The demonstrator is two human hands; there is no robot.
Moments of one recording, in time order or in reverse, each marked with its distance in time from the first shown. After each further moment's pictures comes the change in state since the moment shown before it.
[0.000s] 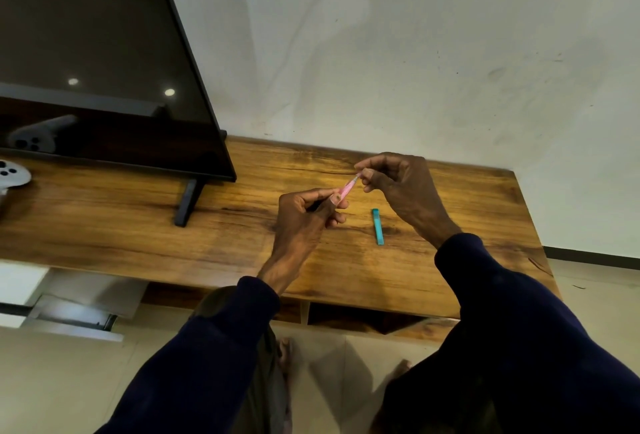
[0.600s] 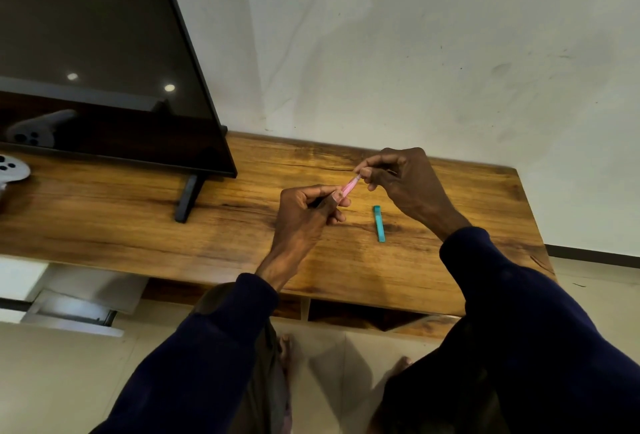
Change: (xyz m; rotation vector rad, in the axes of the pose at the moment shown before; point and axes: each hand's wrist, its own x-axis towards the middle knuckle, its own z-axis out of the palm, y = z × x) left_hand 0.001 0.000 -0.004 0.032 -0.026 0.010; right_hand 0.005 -0.005 -0.005 -0.109 -0.083 -0.033
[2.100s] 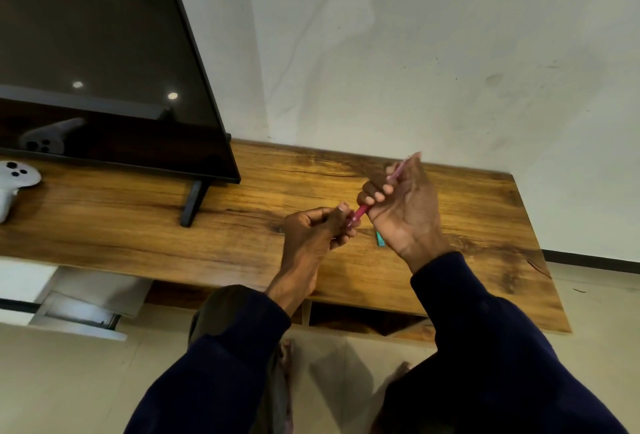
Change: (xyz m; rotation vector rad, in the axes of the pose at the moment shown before) left_hand -0.025 -0.001 0.013 -0.271 0.031 -0.222; right_hand -0.030 -0.025 0.030 1.432 0.197 0.348
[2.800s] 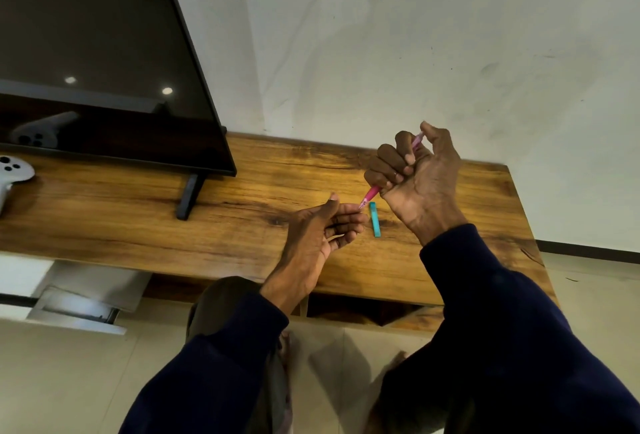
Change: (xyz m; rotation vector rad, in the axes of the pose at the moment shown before) left_hand -0.015 0.005 0.007 -0.167 -0.095 -0.126; right_hand -0.001 -0.033 0.016 0.006 -0.080 0.040
